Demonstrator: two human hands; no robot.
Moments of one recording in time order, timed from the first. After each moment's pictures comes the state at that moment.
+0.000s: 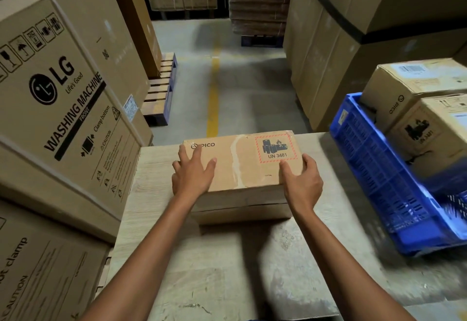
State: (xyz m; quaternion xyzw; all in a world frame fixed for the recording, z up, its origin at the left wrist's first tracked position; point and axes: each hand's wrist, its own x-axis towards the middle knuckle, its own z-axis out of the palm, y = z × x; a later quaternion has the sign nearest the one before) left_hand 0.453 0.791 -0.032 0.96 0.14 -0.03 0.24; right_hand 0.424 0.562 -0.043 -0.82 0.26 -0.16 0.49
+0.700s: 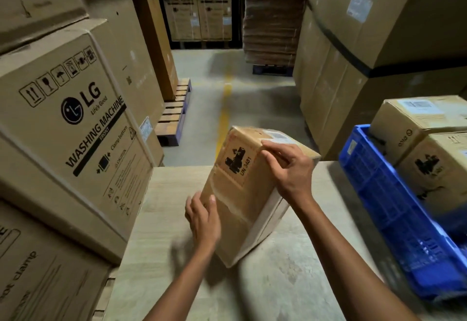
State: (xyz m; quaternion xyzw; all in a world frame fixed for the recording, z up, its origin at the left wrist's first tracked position) left_hand 0.409 0.771 -0.071 0.81 0.26 0.11 0.51; right_hand 0.469 0.590 0.037 -0.81 -0.09 -0.28 0.50
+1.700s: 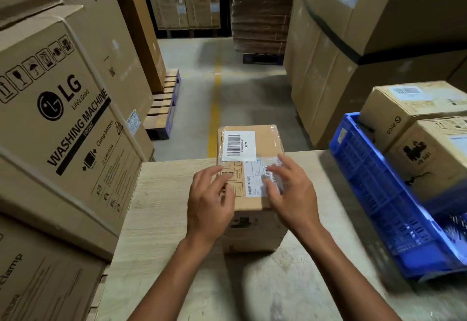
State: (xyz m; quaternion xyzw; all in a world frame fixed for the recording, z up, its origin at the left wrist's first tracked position) left_hand 0.403 0.753 -0.005 0.89 -0.08 0.29 0.34; right_hand 0.411 0.571 0.020 -0.92 -0.03 -0.15 0.36
